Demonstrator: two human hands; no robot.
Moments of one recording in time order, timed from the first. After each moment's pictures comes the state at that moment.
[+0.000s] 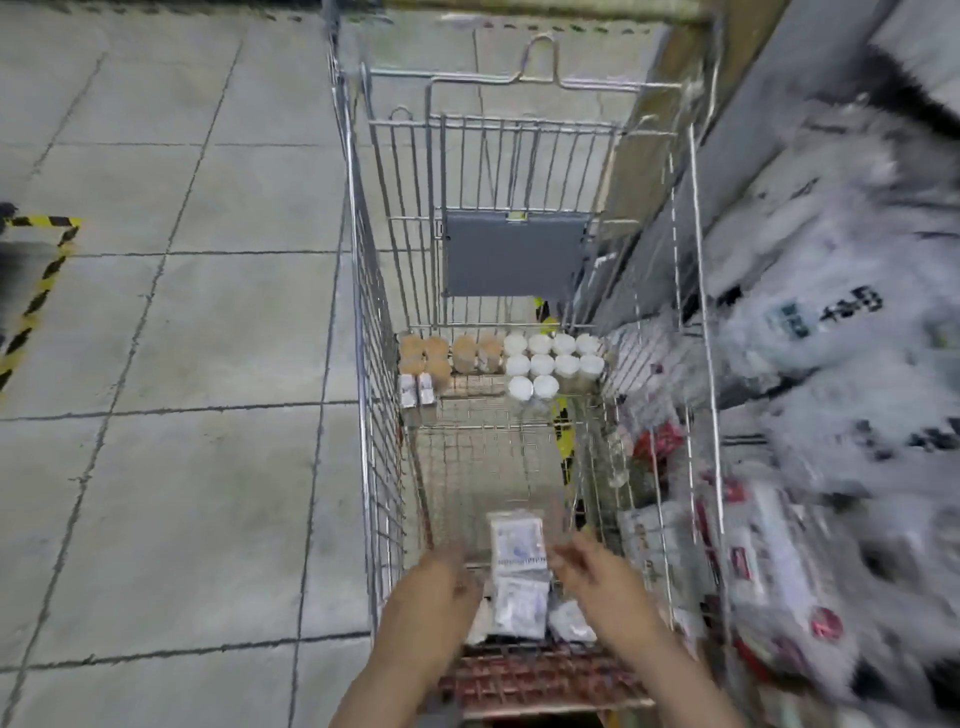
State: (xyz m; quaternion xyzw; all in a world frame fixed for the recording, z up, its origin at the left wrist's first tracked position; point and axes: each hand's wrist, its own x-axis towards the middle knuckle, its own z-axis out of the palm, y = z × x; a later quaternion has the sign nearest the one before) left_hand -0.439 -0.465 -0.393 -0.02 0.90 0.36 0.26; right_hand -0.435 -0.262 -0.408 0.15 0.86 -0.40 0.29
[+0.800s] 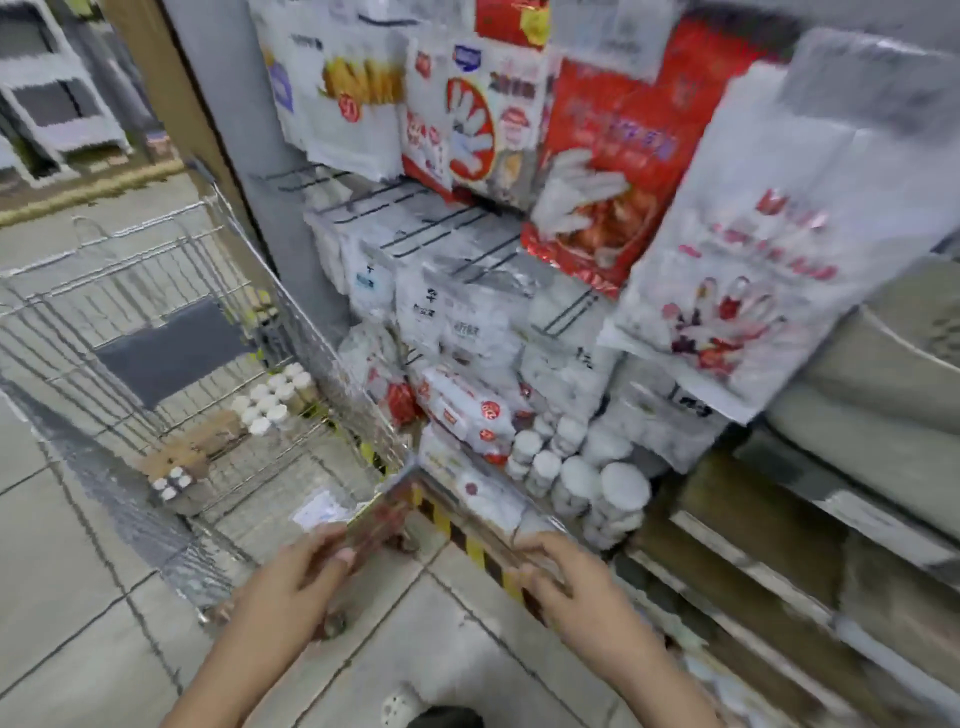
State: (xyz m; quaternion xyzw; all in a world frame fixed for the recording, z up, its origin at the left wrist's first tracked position) left_hand -0.239 -0.435 -0.182 0.28 0.86 0.34 0.26; right_hand -0.033 -0.244 -0.191 0.36 0.81 -0.45 0.02
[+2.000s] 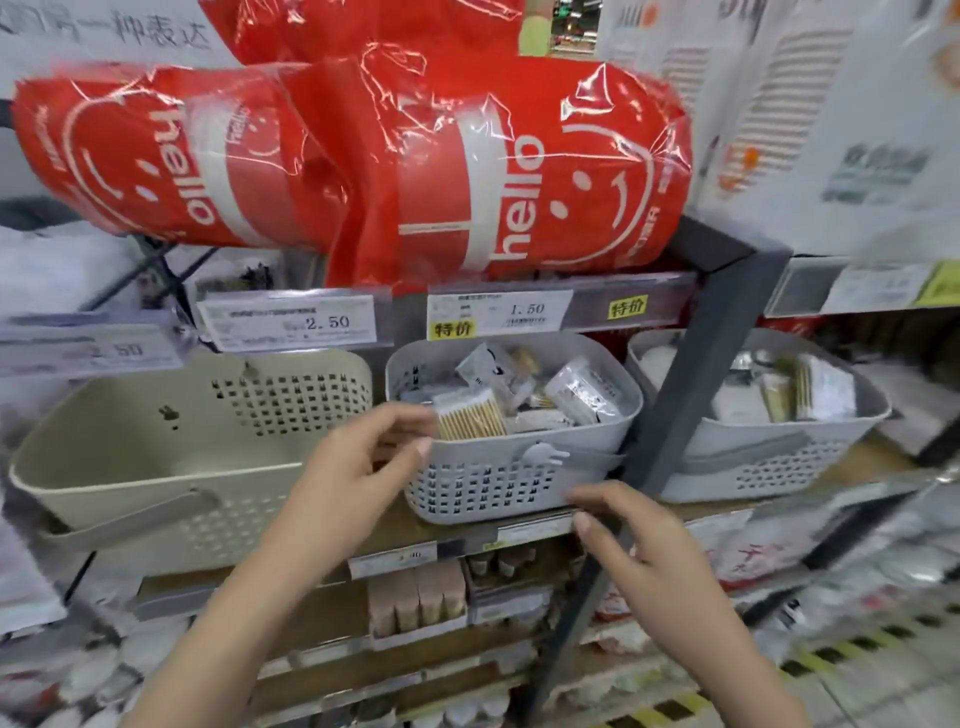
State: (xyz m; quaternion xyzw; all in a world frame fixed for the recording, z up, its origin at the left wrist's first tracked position) left_hand 0.198 -0.079 -0.011 0.74 0.43 0.39 0.33; right_hand 0.434 -0.167 -0.041 0.63 0.64 -0.22 -0.37
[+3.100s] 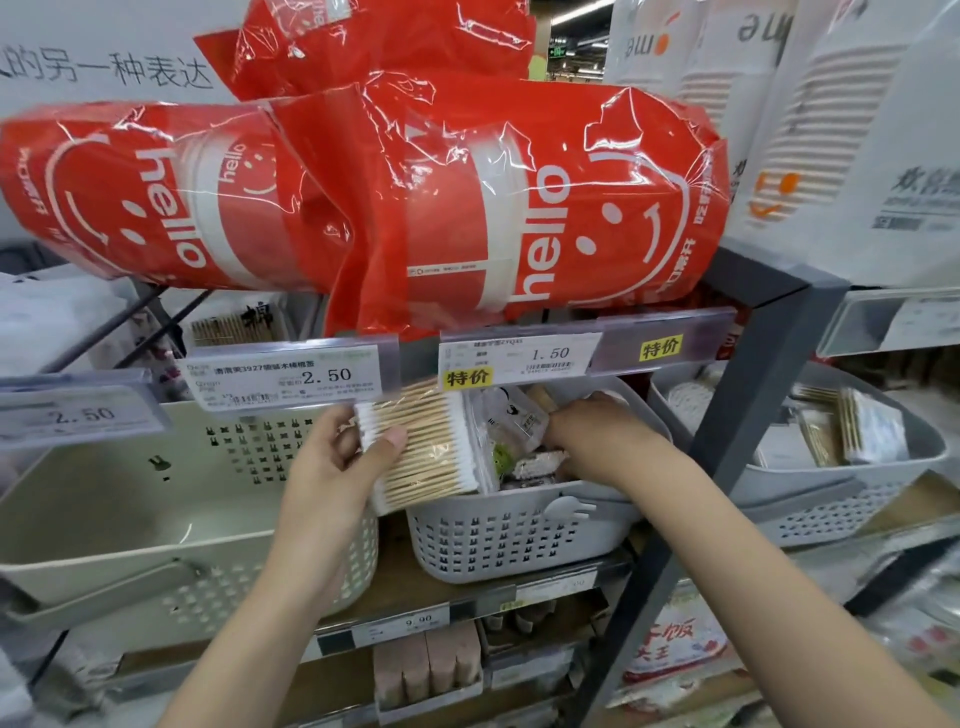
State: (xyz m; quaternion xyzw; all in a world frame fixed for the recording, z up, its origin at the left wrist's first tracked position) left_hand 0.204 -0.030 -0.021 0.49 0.42 0.56 0.52; right_hand 0.441 0.005 -0.003 0.63 0.76 0.10 0.15
